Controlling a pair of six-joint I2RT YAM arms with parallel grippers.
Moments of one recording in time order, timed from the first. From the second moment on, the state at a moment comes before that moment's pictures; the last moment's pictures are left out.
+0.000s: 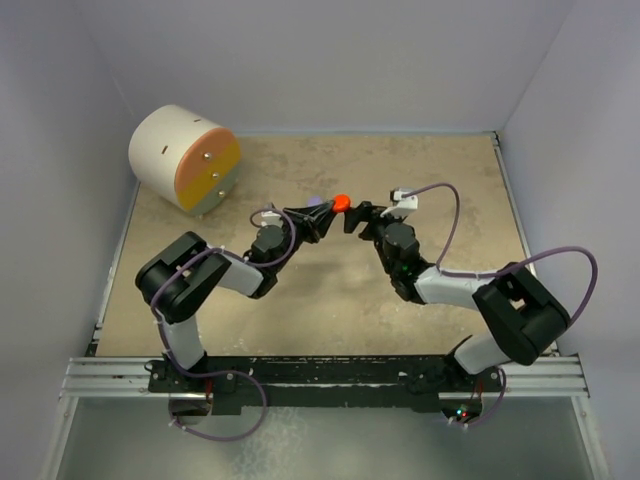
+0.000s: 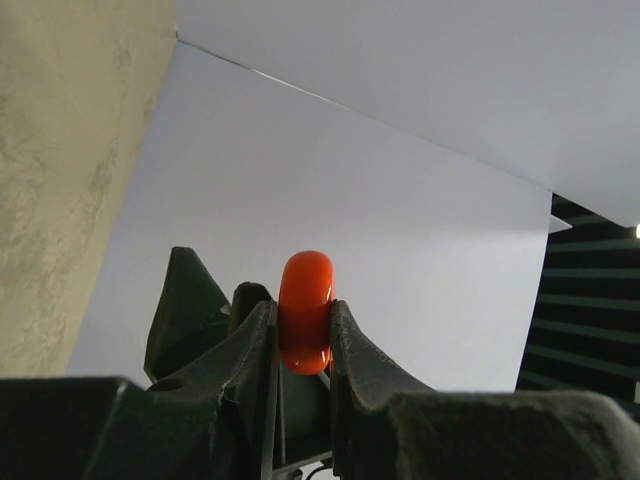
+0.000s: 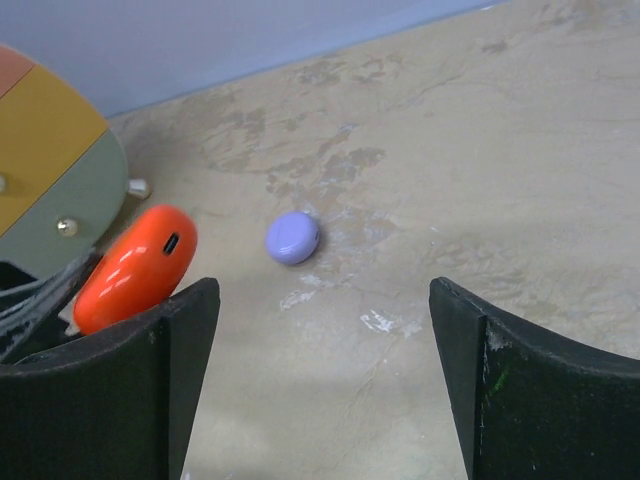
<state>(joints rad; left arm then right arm) -0.68 1.81 0.64 1.21 -0.10 -1.96 0.65 1.48 0.54 0.86 0.41 0.45</state>
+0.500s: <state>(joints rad) -0.68 1.89 0.60 1.20 0.01 -1.81 0.65 1.30 0.49 0.67 0.61 0.56</state>
